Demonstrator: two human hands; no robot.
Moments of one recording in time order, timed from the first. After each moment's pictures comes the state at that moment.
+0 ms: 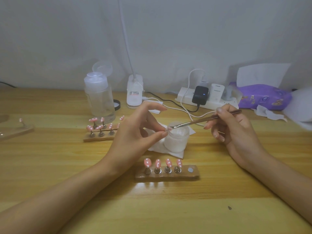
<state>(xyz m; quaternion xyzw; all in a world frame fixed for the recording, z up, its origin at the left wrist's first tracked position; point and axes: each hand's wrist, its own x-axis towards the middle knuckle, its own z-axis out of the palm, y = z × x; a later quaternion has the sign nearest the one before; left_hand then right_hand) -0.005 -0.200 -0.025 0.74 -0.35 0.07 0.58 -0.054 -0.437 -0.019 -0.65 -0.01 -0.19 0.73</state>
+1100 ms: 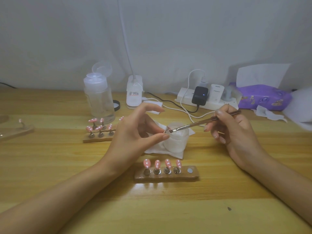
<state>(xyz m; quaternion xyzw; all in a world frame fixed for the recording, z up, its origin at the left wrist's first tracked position) -0.003 -0.199 -0.028 0.72 -0.33 0.04 0.61 -0.055 -0.436 -0.019 -0.66 -0.01 -0.20 0.72</state>
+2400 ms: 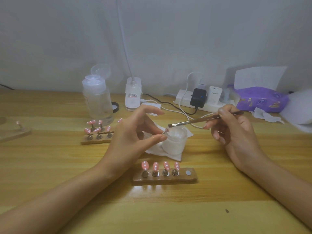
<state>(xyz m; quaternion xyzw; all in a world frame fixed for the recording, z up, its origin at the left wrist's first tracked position) -0.003 -0.199 -0.026 0.74 -0.34 0.07 0.57 -0.056 -0.437 -0.018 -0.65 -0.03 -0.22 0.73</state>
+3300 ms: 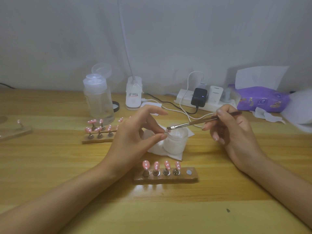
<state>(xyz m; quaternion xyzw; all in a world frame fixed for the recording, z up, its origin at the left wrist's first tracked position) -0.008 -0.201 -0.022 0.75 -0.35 0.10 0.55 -0.055 -0.436 -0.019 -0.66 -0.04 -0.20 0.73</state>
